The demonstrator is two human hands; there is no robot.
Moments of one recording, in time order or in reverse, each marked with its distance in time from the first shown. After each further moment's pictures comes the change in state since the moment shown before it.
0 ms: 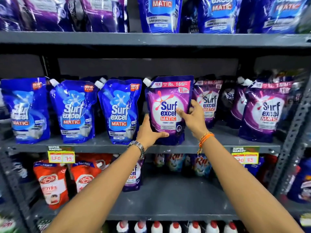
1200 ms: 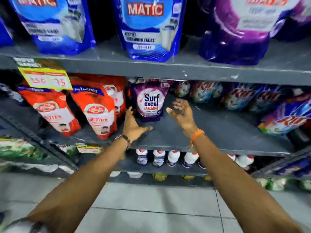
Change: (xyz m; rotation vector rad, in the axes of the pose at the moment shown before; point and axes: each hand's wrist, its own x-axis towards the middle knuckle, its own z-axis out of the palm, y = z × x) left_hand -0.105 -0.339 -0.027 0.072 -0.039 -0.435; right_hand -0.167 0.254 0.145 -0.083 -0.131 0.515
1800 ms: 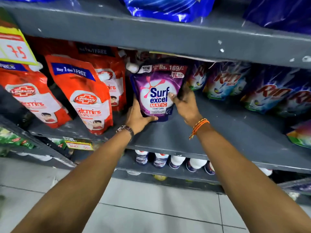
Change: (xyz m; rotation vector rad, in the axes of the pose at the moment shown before) left_hand 0.057 -0.044 0.029 0.013 0.050 0.135; right_hand 0.072 0.039 0.032 0.046 -0.126 -0.097
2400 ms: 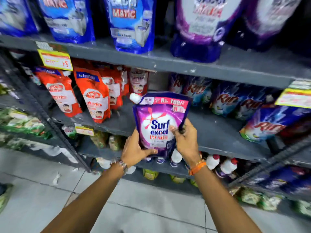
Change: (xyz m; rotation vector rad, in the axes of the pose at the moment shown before) left_hand -0.223 0.134 0.021 -0.050 -0.027 -0.008; right_hand -0.216 -0.082 -0.104 0.075 0.015 -0.056
